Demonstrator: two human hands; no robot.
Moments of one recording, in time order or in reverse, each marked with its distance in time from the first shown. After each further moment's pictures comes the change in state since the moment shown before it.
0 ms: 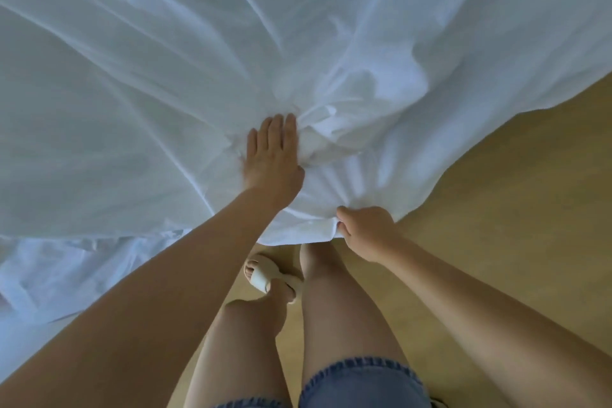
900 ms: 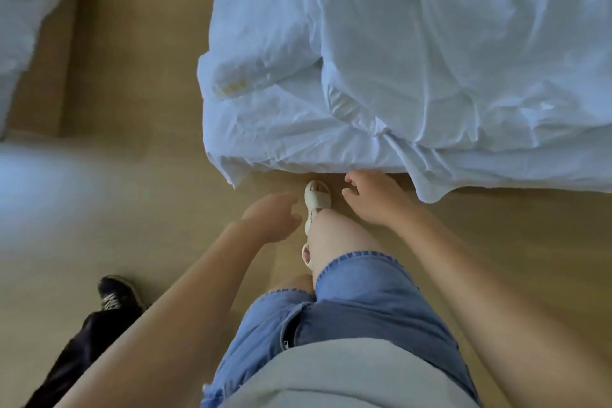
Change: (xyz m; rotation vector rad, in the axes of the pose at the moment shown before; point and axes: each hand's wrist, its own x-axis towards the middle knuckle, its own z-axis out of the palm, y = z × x) left_hand -0.380 -0.203 0.030 -0.648 -0.318 -0.435; right_hand -0.077 -0.338 0.012 -0.081 -0.072 -0.148
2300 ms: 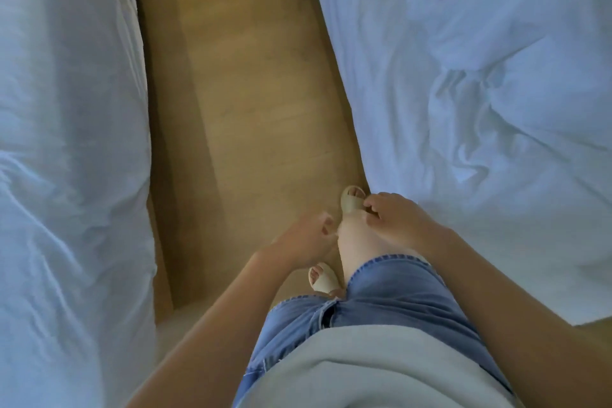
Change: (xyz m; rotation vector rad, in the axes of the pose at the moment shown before) left_hand 0.217 -0.336 -0.566 -0.035 -0.204 0.253; right_hand 0.460 -0.459 -0.129 0.025 -0.046 0.214
